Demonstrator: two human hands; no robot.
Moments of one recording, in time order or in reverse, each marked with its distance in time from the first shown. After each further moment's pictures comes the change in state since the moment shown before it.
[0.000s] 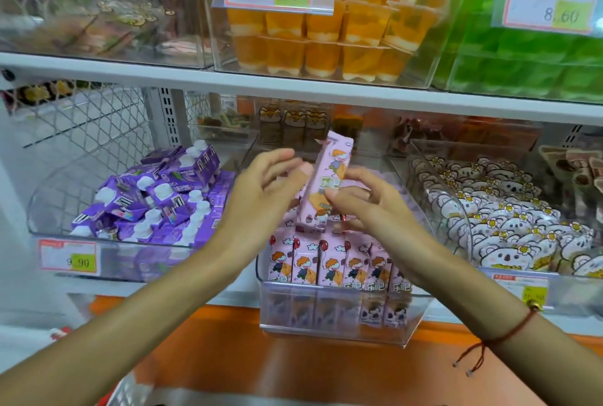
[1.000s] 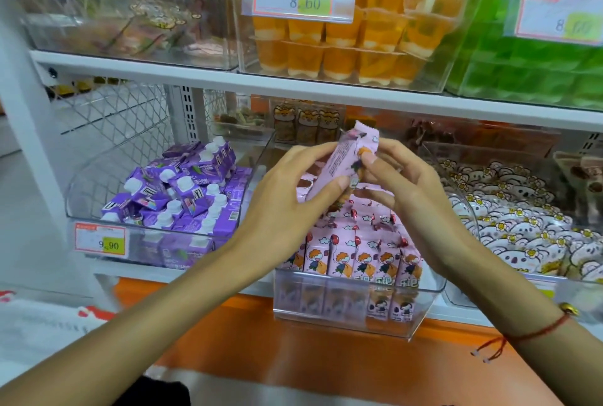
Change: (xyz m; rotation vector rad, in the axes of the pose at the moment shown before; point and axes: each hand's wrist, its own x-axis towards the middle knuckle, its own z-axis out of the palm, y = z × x) left_hand -0.023 0.020 0.004 0.357 -0.085 0.322; right_hand -0.010 -0.023 -0.007 0.001 0.017 -0.271
